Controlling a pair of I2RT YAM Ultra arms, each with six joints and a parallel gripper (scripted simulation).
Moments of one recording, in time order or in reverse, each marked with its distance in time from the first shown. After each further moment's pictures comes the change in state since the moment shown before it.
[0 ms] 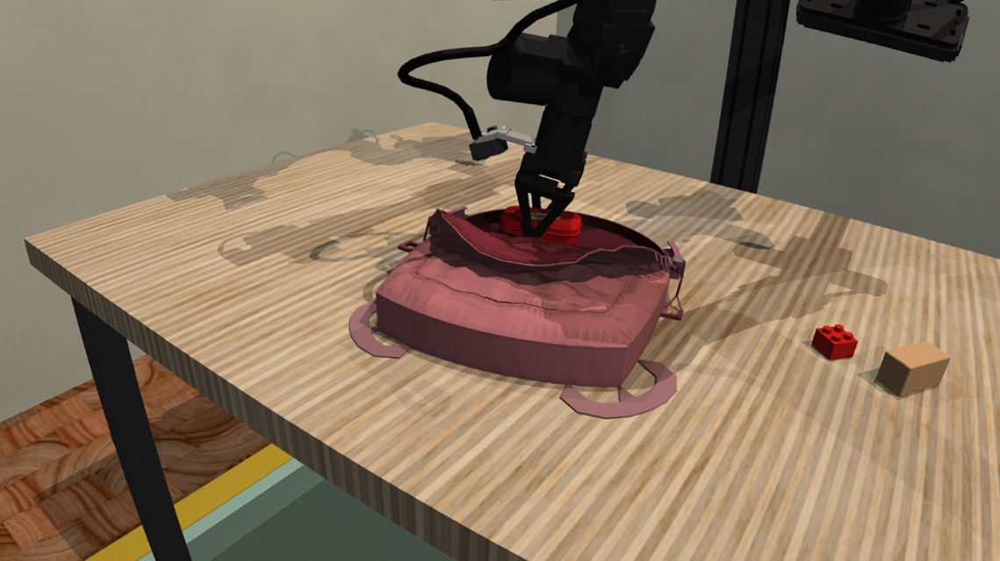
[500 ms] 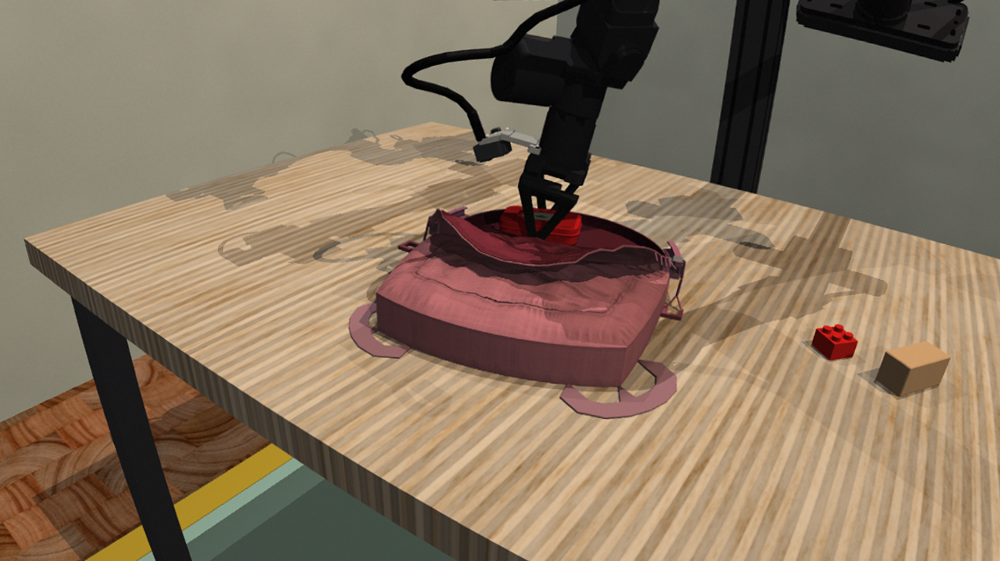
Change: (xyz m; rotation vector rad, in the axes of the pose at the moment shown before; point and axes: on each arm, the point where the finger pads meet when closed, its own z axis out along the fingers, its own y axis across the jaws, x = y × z) left arm 0.006 0.000 0.000 -0.002 0.008 -0.002; right arm 0.000 0.000 0.000 0.000 0.000 0.000
